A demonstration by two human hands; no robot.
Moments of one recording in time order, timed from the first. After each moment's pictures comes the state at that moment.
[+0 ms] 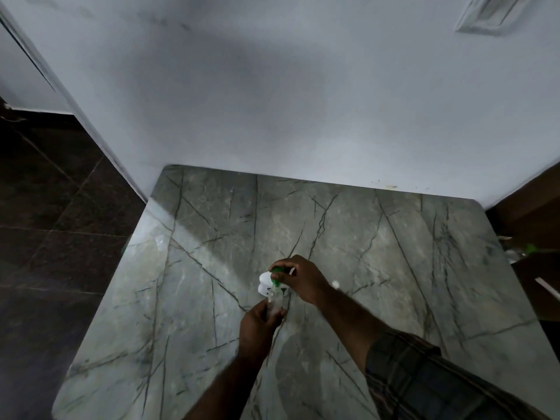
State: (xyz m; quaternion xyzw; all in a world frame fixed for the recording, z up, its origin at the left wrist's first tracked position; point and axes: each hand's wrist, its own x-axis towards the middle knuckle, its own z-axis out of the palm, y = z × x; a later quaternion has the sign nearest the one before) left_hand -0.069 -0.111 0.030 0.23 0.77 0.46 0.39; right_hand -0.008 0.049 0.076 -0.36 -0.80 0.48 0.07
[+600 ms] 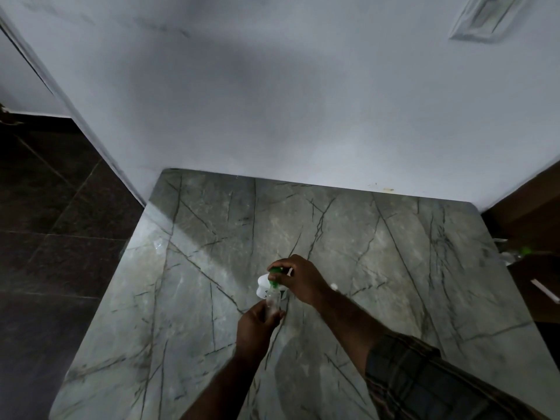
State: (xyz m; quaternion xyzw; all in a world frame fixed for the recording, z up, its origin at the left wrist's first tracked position) left_hand -0.073 -0.109 0.036 0.24 0.76 0.45 0.39; right_hand -0.011 0.050 0.087 -0.36 -0.81 0.46 0.07
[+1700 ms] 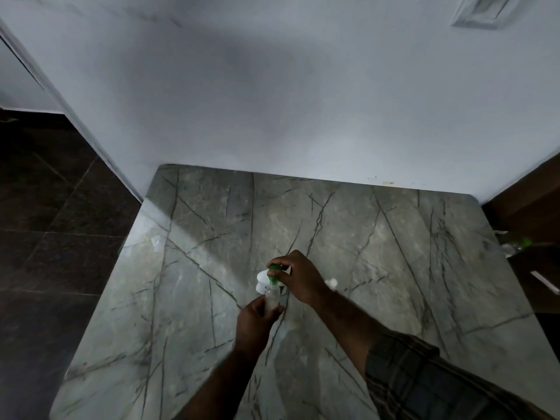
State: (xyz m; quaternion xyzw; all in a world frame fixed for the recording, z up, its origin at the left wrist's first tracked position) left_hand -0.076 -0.103 0.034 0.22 0.78 0.43 0.39; right_hand -0.012 0.043 0.084 -0.38 -0.82 0.43 0.08
